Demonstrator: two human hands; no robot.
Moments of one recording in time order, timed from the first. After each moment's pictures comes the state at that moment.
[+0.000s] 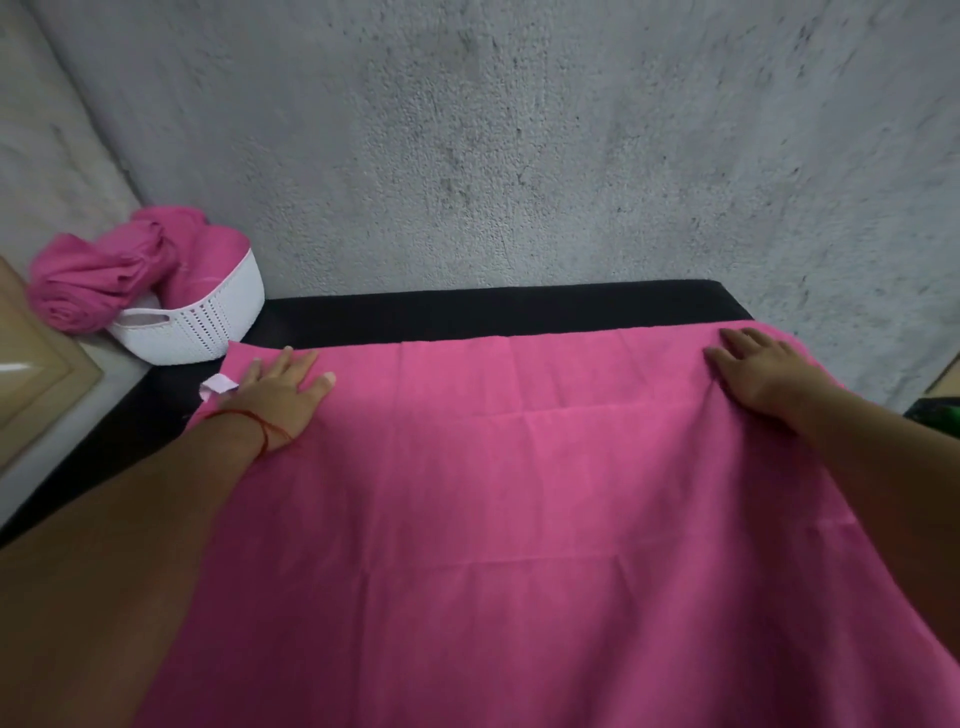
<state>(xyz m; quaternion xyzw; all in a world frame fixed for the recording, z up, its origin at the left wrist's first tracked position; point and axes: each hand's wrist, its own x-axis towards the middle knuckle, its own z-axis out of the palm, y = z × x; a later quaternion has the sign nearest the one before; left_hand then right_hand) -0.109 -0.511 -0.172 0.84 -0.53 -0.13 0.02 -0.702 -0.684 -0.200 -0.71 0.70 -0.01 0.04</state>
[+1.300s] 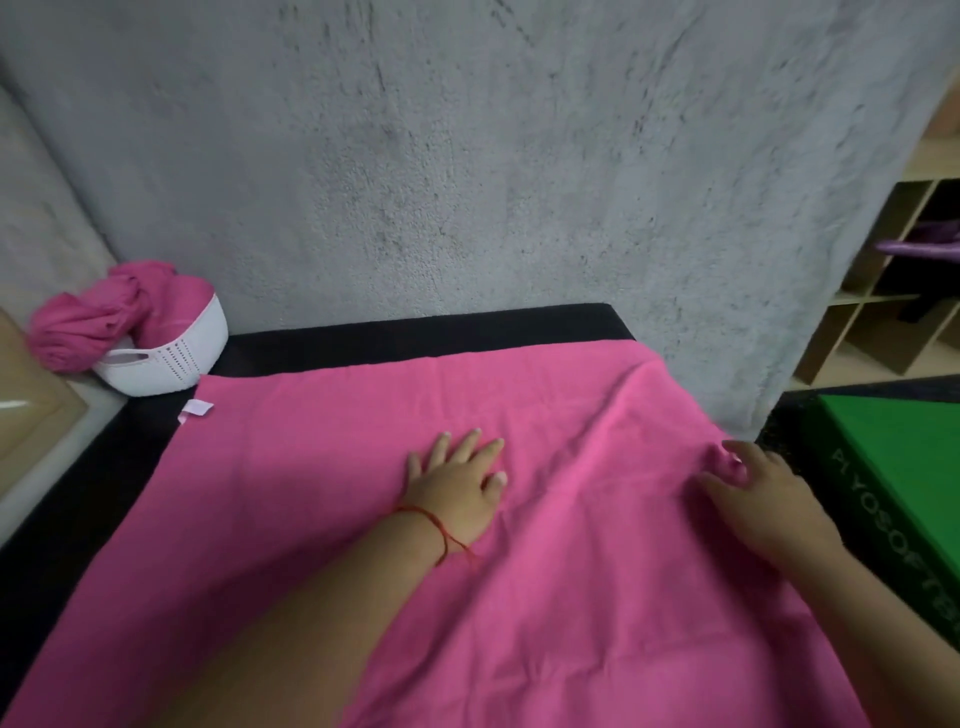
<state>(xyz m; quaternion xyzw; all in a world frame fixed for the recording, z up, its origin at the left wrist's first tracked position) -0.411 -0.419 -0.174 0.68 -0.73 -0.11 0.02 -0.773 -0.415 -0.165 -0.59 0.77 -0.20 0.17</state>
